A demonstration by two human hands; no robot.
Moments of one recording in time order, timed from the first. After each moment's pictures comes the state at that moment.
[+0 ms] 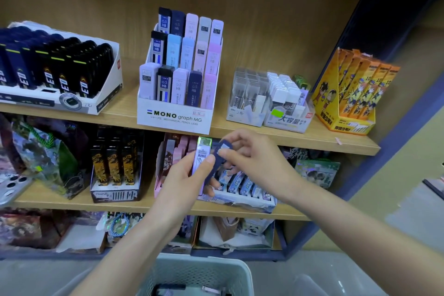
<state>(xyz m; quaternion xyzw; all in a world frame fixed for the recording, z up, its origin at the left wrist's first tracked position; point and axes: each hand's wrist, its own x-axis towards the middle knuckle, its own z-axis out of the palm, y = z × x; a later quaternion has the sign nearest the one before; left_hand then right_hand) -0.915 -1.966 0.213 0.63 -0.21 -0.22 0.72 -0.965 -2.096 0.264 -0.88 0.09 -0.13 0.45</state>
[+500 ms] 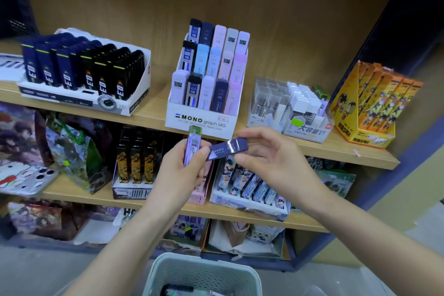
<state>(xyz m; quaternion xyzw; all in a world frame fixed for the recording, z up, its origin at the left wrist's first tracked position) -0.893 -1.934 0.223 0.62 -0.19 -0.13 0.75 -0.974 -2.073 0.280 -0.83 0.04 -0.17 0.52</state>
